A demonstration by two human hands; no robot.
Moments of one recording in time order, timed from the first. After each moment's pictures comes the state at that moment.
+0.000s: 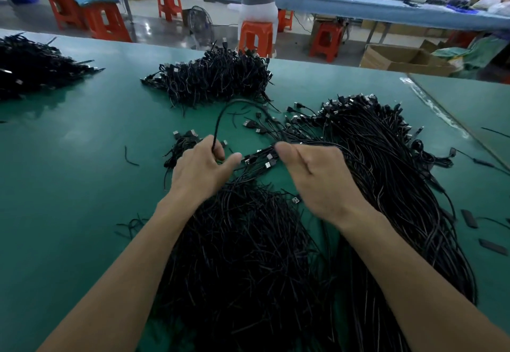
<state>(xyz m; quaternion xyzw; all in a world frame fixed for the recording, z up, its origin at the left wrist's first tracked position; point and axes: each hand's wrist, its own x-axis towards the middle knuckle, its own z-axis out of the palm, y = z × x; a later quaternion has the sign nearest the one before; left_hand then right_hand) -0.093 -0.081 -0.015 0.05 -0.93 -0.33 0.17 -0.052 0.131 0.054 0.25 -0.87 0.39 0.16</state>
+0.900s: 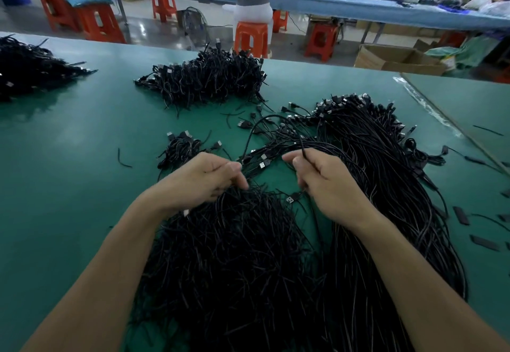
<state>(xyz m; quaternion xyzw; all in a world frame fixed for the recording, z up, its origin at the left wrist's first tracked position) -0.060 -0.085 0.025 -0.14 -0.81 -0.55 -0.14 -0.059 0.165 0.034 0.16 -0.86 0.48 0.02</state>
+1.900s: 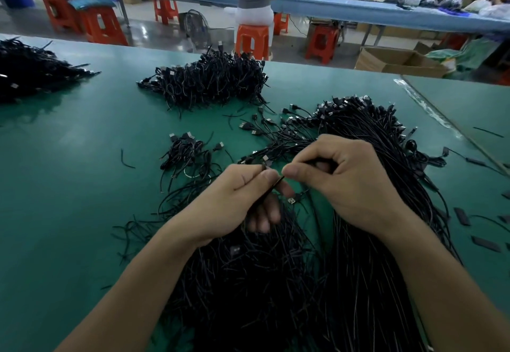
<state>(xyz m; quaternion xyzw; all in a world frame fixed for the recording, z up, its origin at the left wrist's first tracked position) -0.011 -0.033 0.049 -0.17 -0.72 -0.66 -0.12 -0.029 0.161 0.083 0.28 -0.84 0.45 0.13</state>
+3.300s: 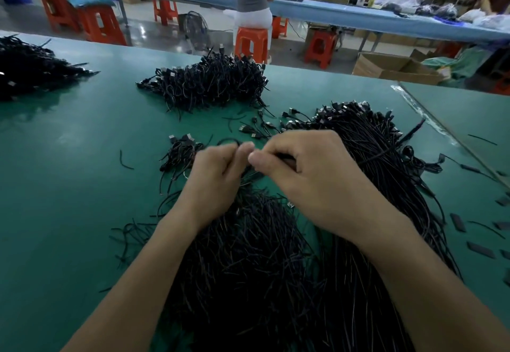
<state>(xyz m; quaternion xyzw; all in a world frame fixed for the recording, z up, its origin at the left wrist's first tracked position) -0.042 -0.045 0.038 -0.15 -0.80 -0.54 0.20 -0.021 0.119 0.107 0.30 -0.89 0.31 0.13</state>
